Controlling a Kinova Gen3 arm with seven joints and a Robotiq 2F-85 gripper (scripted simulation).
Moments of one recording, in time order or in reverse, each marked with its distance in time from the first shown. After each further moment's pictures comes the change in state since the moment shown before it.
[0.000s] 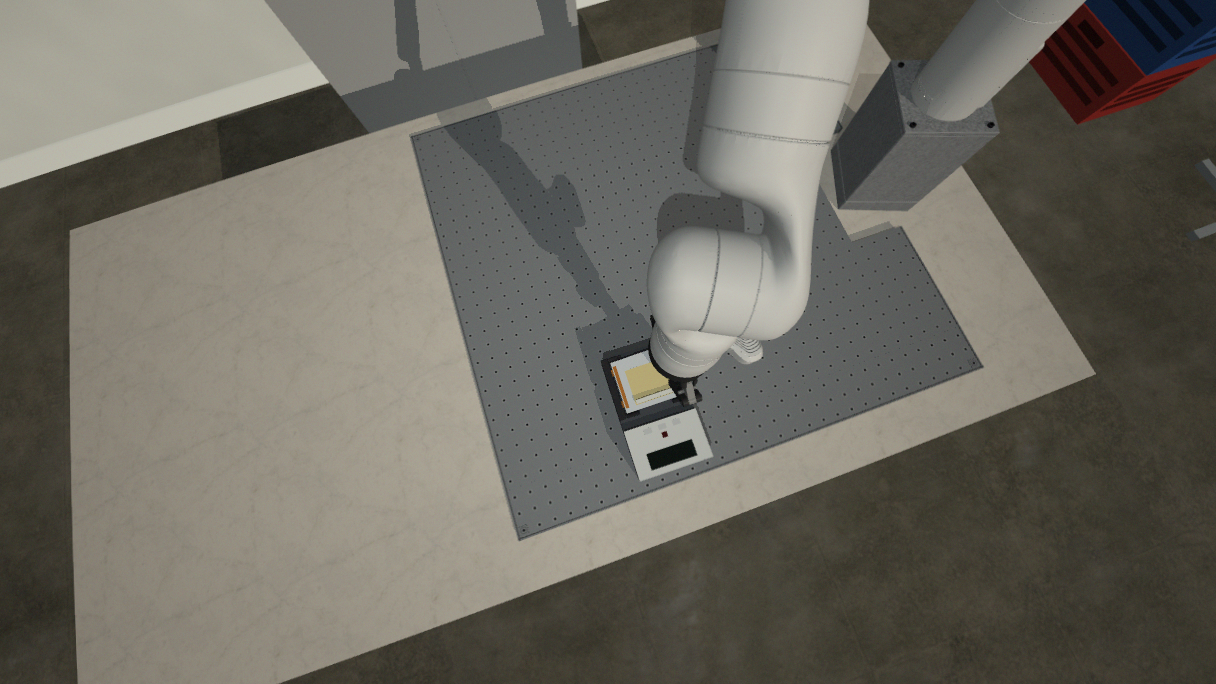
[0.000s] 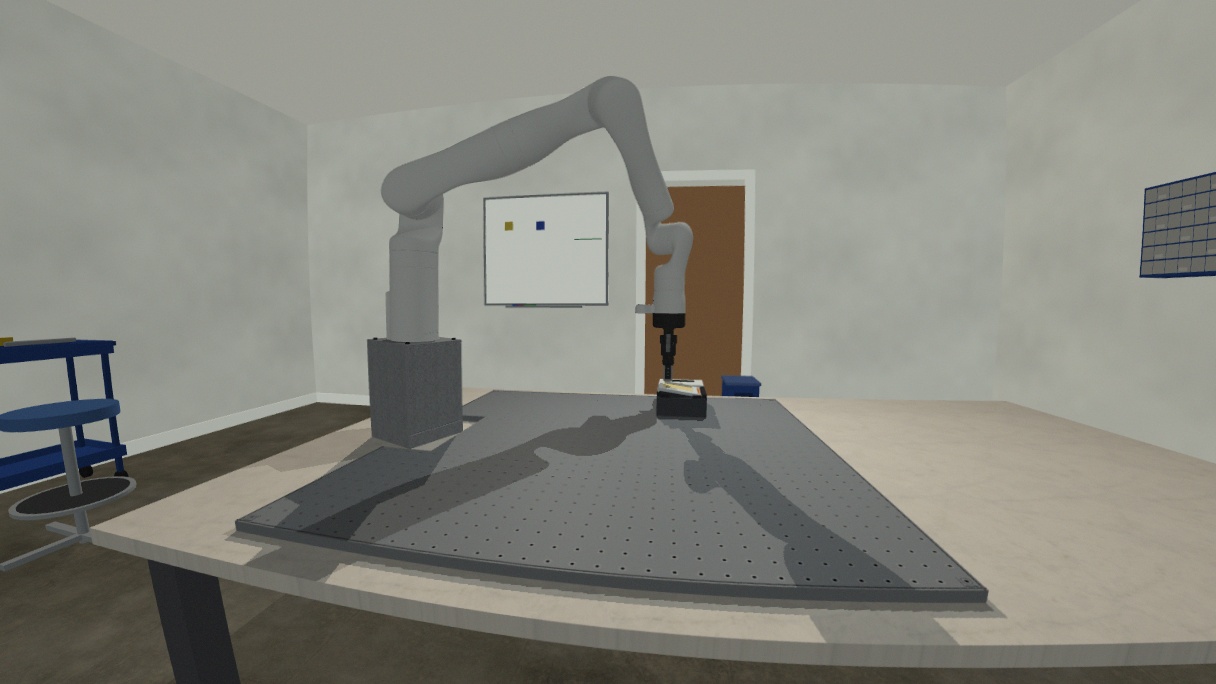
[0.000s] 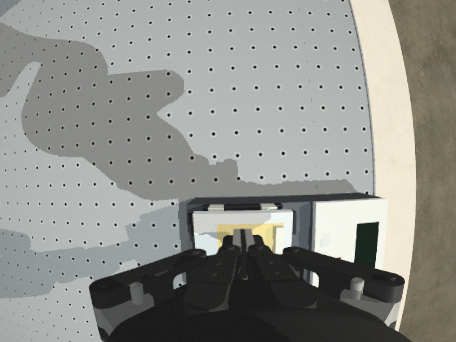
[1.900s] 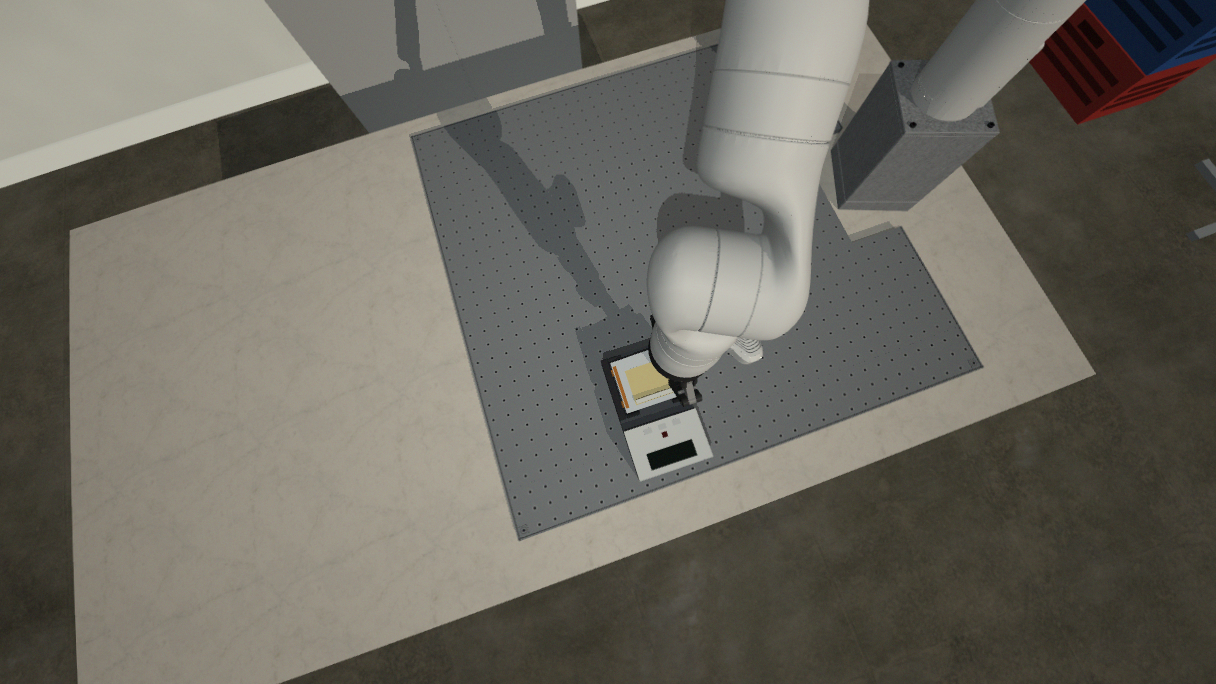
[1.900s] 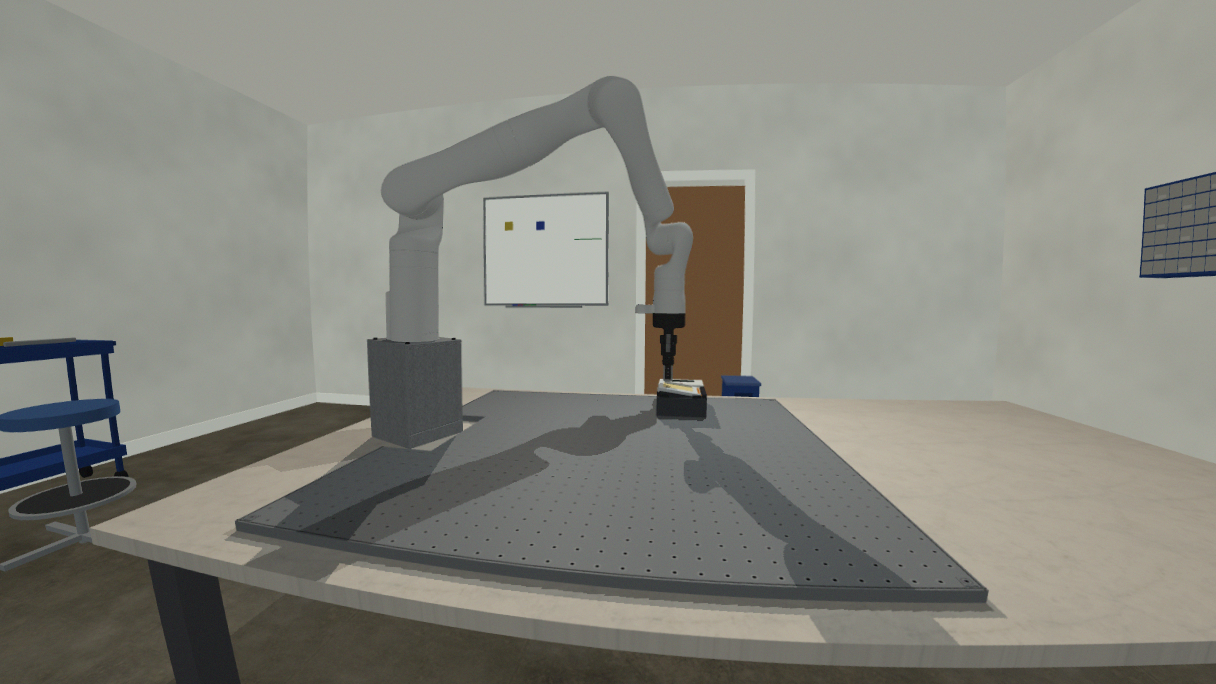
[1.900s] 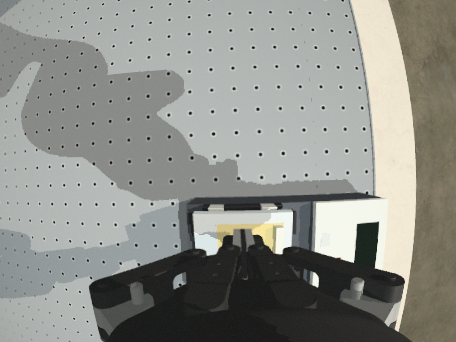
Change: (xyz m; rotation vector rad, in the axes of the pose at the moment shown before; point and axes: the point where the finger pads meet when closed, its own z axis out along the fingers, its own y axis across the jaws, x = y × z) arm 0.000 0.000 0.000 0.000 0.000 0.000
